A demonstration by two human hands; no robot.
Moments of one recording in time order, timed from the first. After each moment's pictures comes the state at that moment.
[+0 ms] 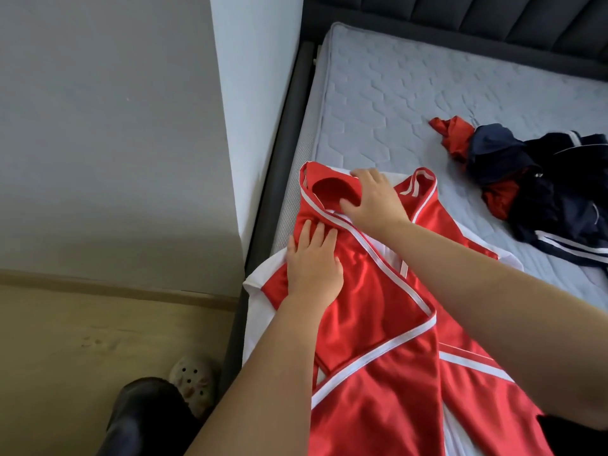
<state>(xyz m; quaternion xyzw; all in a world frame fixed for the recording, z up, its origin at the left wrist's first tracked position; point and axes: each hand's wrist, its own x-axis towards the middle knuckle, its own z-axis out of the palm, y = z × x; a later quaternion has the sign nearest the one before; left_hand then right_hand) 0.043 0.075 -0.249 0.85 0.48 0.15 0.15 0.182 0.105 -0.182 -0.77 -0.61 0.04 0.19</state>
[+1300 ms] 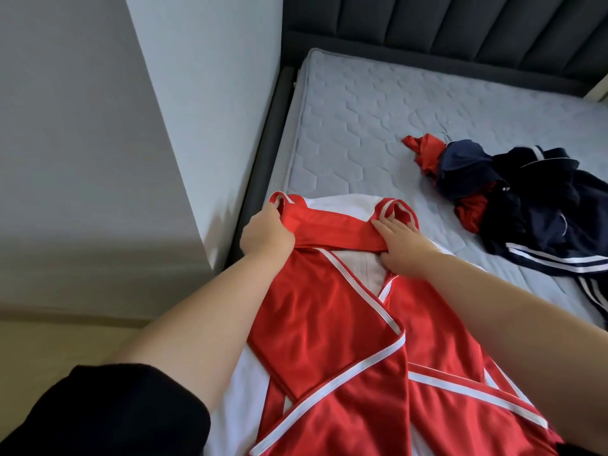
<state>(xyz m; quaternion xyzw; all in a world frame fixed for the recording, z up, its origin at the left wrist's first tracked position) 0.054 0.142 -0.181 0.70 0.63 0.17 0.29 0.283 0.052 -0.193 -0.76 -0.63 0.06 -0.11</state>
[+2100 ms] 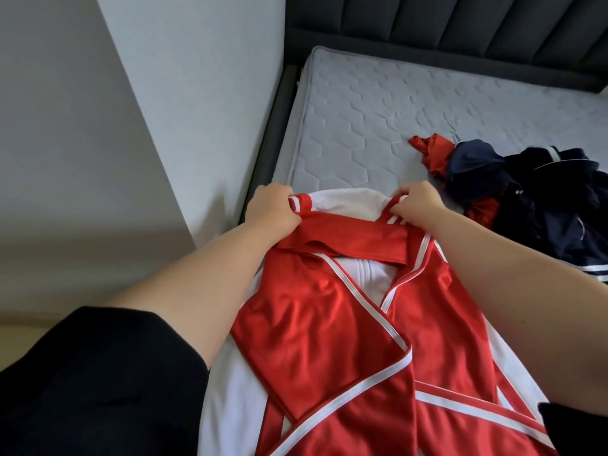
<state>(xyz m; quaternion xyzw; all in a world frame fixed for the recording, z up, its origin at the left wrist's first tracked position) 0.069 0.190 -0.169 0.82 0.52 0.16 0.20 0.312 0.115 -0.157 -0.86 -0.44 0.16 0.22</state>
